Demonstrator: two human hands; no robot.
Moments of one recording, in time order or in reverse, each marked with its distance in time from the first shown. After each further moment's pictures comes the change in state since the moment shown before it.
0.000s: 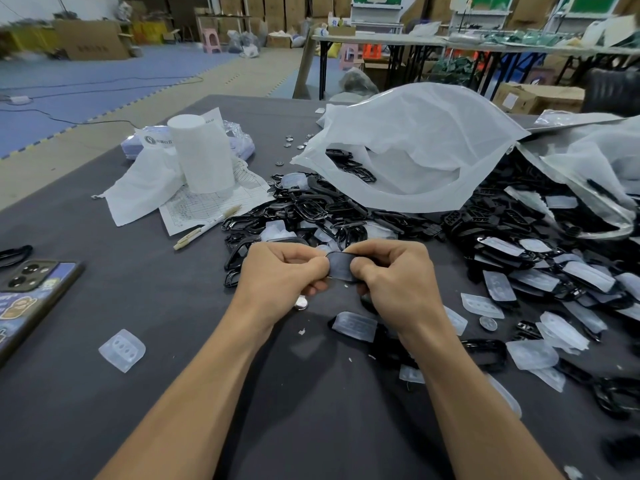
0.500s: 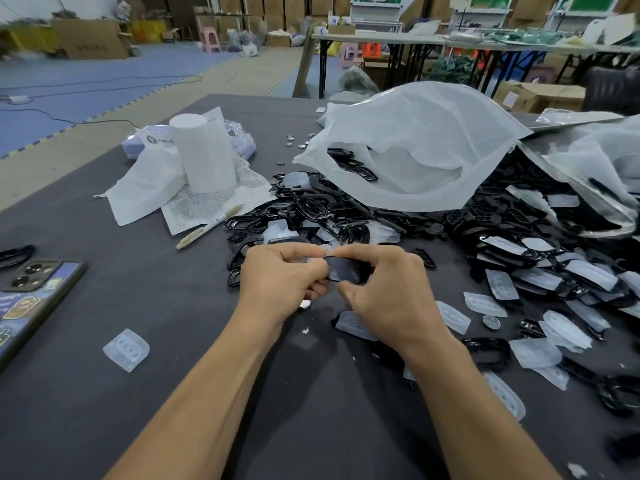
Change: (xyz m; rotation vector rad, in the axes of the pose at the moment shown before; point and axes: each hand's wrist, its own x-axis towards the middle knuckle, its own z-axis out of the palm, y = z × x) left_hand 0.004 -0.006 0.005 -0.074 0.114 -0.093; right_hand -0.012 -0.007 0.001 -0.494 -0.069 -0.311
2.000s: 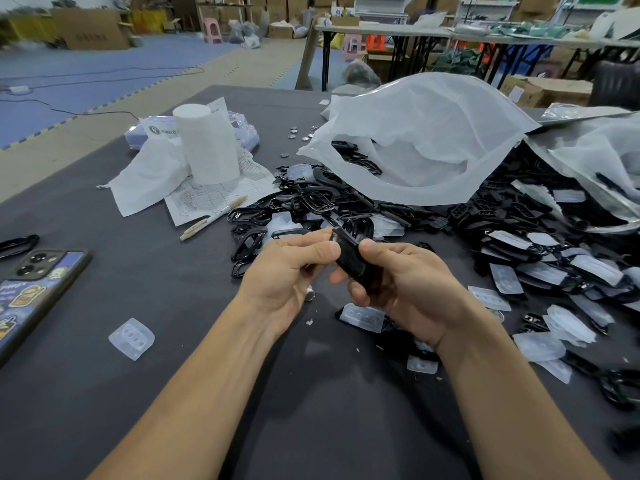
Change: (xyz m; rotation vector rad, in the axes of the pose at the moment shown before) left_hand -0.005 0.010 -0.004 -0.426 -0.360 -0.060; right_hand 0.006 0.007 -0.014 1.076 -0.421 0.456
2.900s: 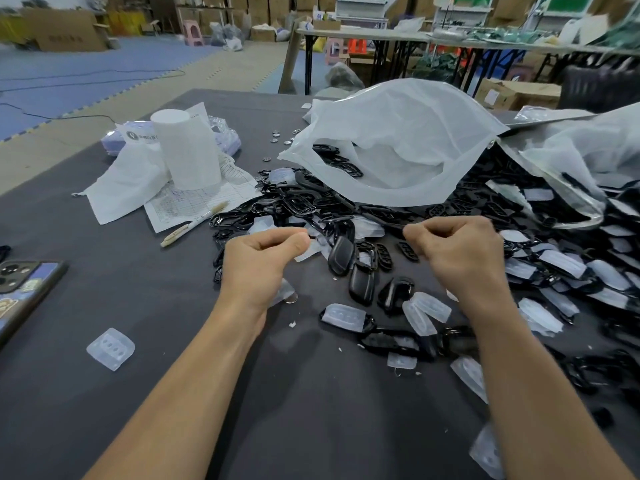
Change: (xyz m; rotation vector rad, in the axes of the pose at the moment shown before) left_hand 0.005 -0.005 -0.009 0.339 0.411 0.130; right_hand -0.014 -0.029 -0.058 -0.813 0.764 -0.303
